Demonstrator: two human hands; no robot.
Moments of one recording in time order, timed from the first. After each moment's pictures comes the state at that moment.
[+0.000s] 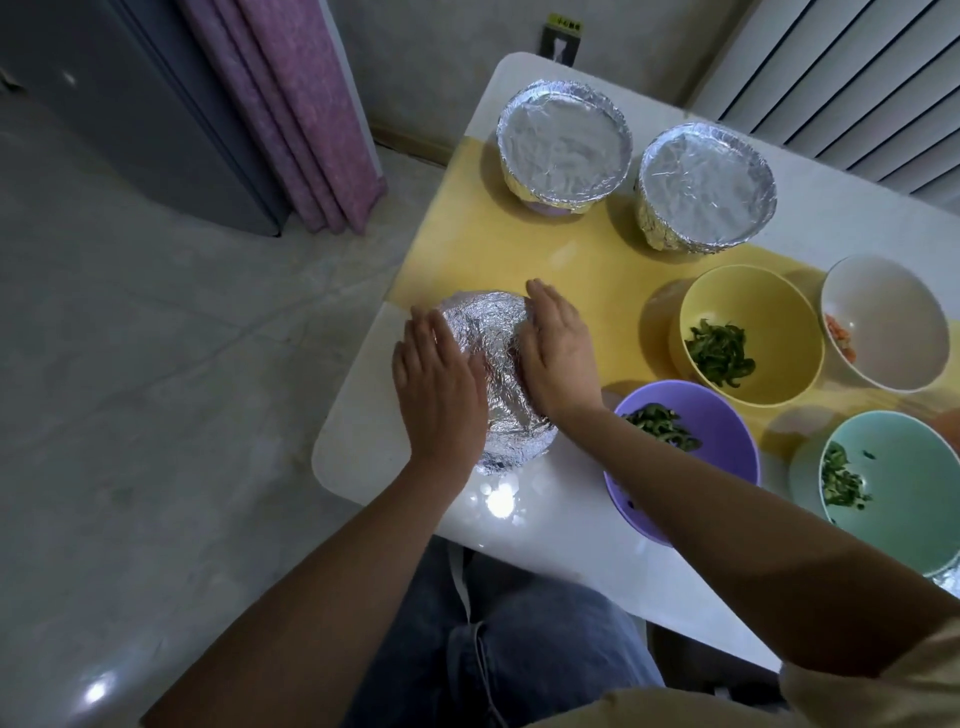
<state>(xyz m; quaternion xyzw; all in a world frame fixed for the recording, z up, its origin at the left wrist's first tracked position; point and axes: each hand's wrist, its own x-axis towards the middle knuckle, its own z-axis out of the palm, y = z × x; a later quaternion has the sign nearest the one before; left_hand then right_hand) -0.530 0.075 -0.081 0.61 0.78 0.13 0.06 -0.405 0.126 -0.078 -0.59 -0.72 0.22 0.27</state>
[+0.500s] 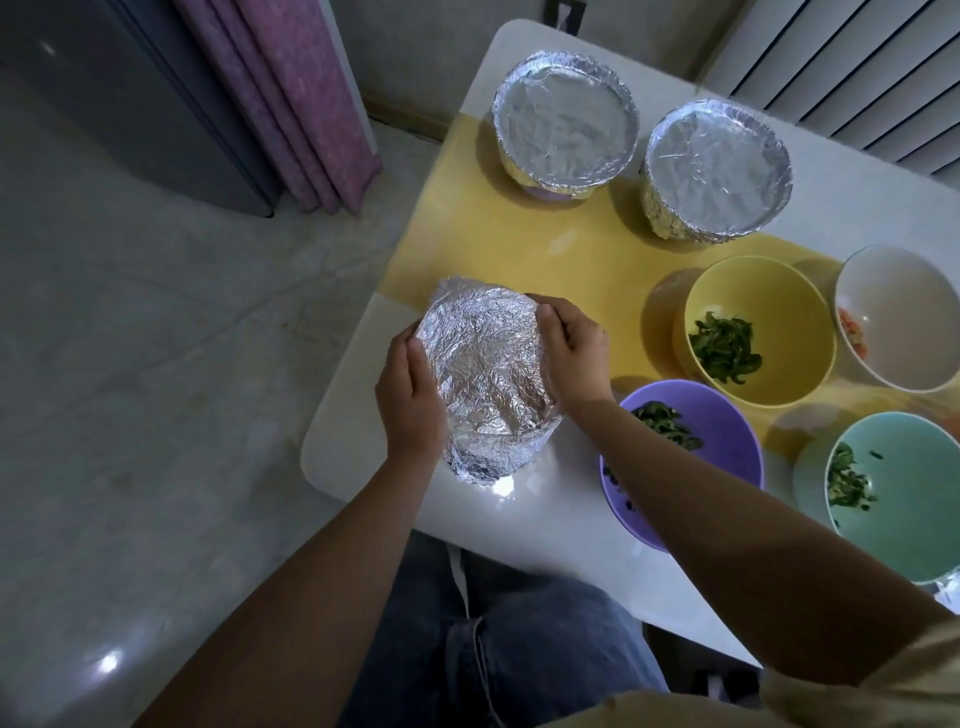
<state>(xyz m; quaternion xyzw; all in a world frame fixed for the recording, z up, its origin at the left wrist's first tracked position) -0.545 0.076 -0.096 0.38 0.74 0.46 0.31 -0.389 0.137 -0.101 -0.63 -0.56 0.39 0.36</state>
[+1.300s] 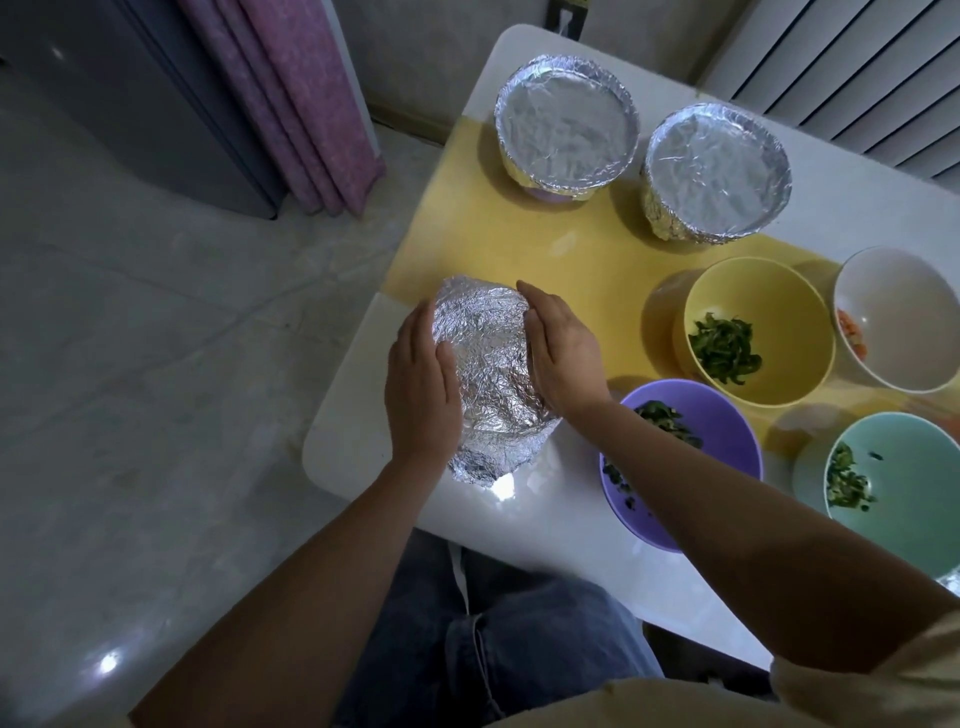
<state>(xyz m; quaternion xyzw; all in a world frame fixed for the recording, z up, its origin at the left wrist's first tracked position) -0.544 0.076 -0.093 0.56 0.73 0.33 0.20 -0.390 0.134 -0.089 -0.58 -0.72 0.28 0.25</state>
